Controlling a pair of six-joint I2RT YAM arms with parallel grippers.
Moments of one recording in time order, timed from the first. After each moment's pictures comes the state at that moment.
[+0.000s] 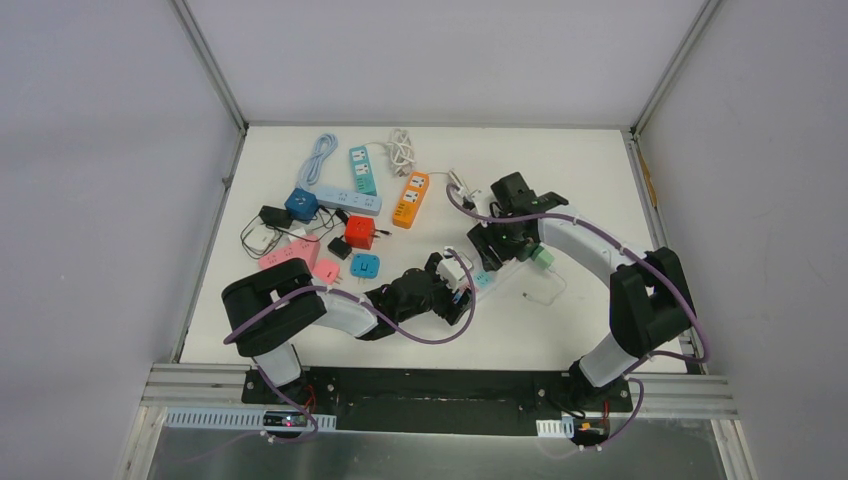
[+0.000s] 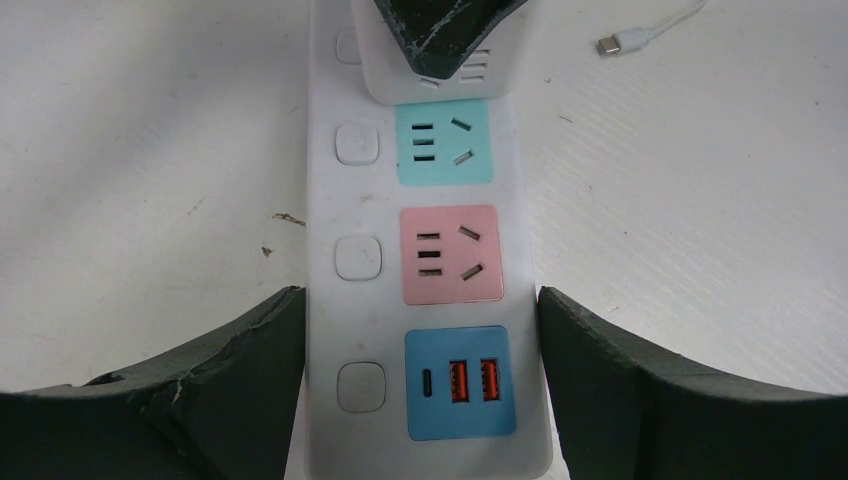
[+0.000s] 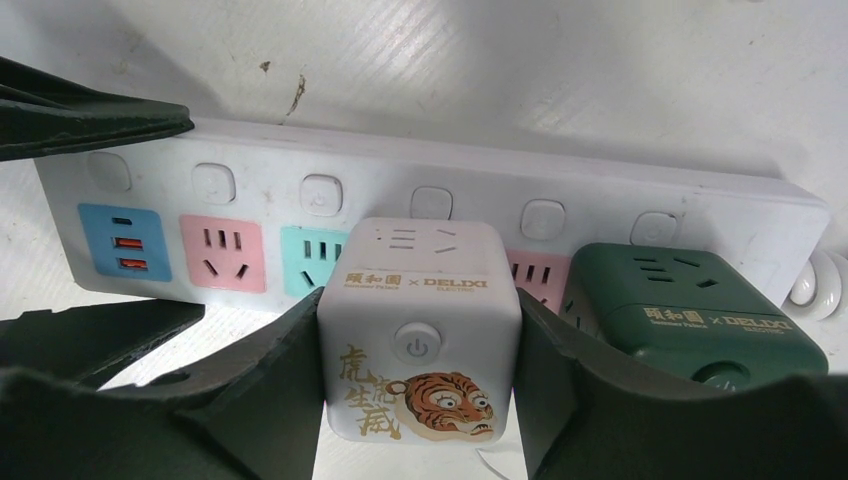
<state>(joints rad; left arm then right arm) -1.08 1.68 0.54 0.85 -0.07 -0.11 0.53 1.61 1.14 -0.73 -0.17 -0.26</state>
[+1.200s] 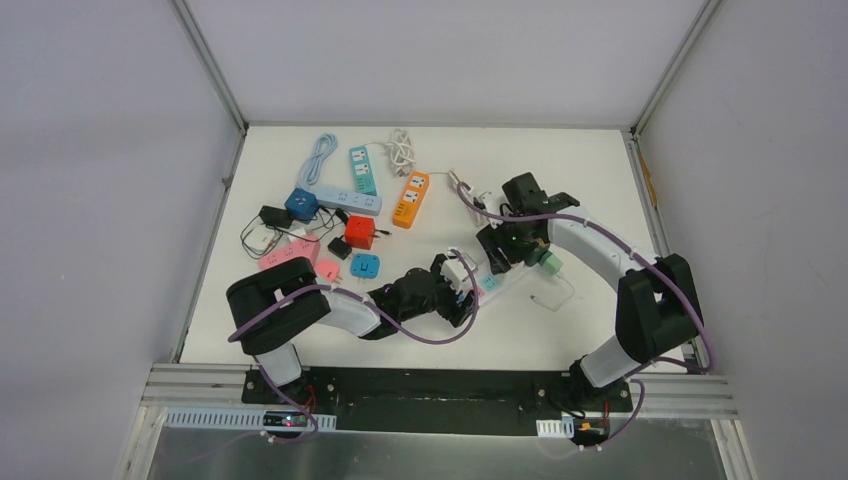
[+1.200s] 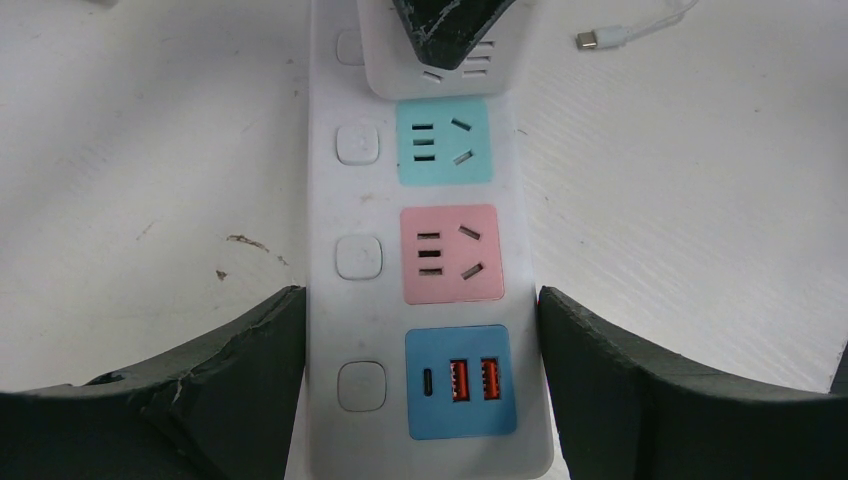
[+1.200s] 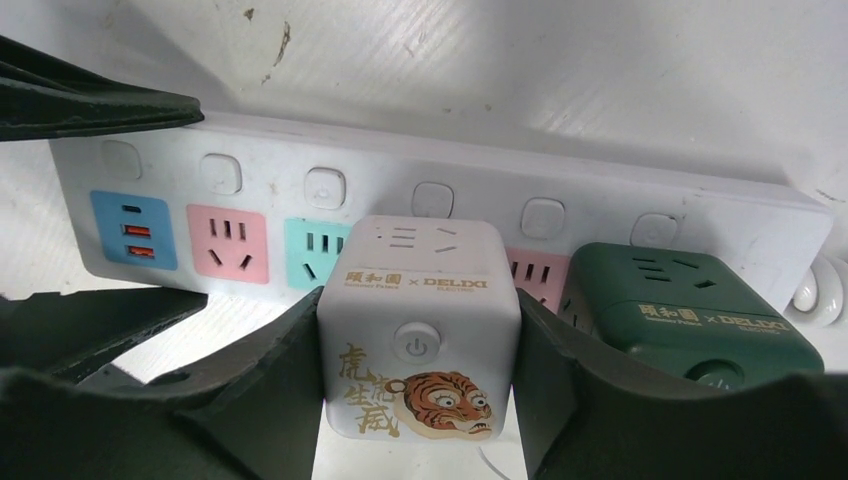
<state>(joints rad) -1.08 1.70 0.56 0.87 -0.03 -0.13 0.49 1.56 1.12 -0.77 -0.19 -0.28</state>
